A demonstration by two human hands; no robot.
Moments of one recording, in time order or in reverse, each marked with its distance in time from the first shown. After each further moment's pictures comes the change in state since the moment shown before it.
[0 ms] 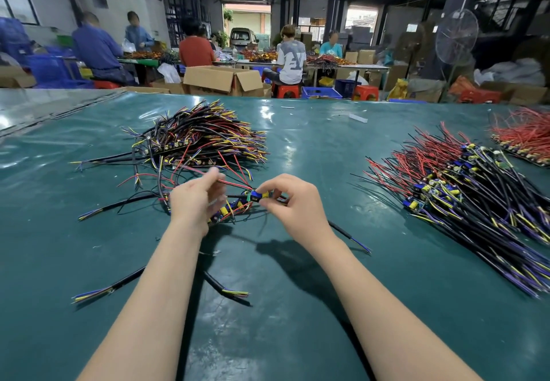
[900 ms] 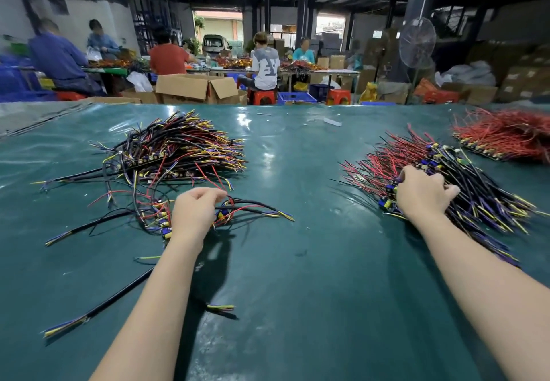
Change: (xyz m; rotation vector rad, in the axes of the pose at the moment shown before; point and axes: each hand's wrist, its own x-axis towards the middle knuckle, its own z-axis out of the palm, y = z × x) left_hand -0.004 -0.010 0.020 0.524 -0.078 0.151; right_hand -0.007 0.110 -0.170 -1.053 0.276 0.813
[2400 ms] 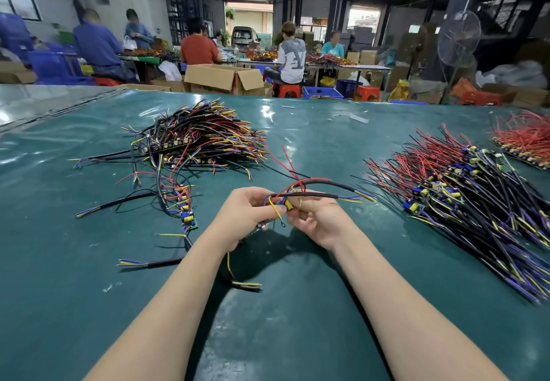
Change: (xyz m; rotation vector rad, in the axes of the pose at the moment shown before) left_hand -0.021 -0.011 0.016 -0.056 -0.487 0.129; right_hand -0.110 -0.125 0.020 1.682 -1.100 0.014
